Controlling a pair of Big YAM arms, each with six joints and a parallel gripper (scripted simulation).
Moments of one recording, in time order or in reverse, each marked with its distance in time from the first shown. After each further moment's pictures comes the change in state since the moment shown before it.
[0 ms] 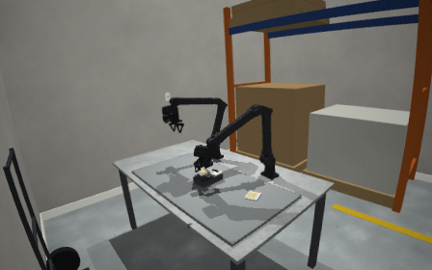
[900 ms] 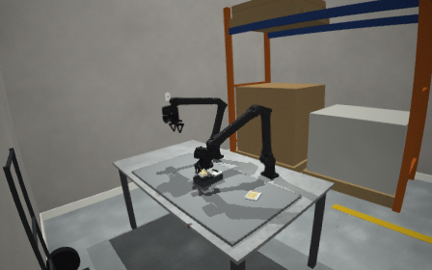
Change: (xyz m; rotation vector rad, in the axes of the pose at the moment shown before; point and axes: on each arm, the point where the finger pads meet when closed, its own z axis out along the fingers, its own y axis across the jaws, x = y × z) left arm 0.008 -0.002 0.009 0.013 0.007 -0.010; right arm 0.000 0.000 0.000 0.000 0.000 0.000
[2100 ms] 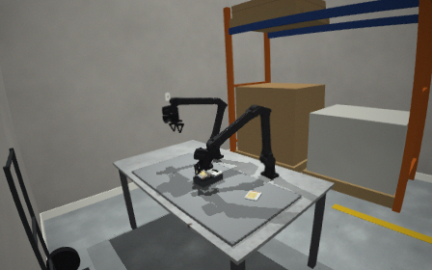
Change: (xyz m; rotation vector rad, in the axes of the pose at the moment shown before) left arm 0.004 0.003 0.007 -0.010 -0.005 0.002; right arm 0.000 0.000 0.000 0.000 0.000 0.000
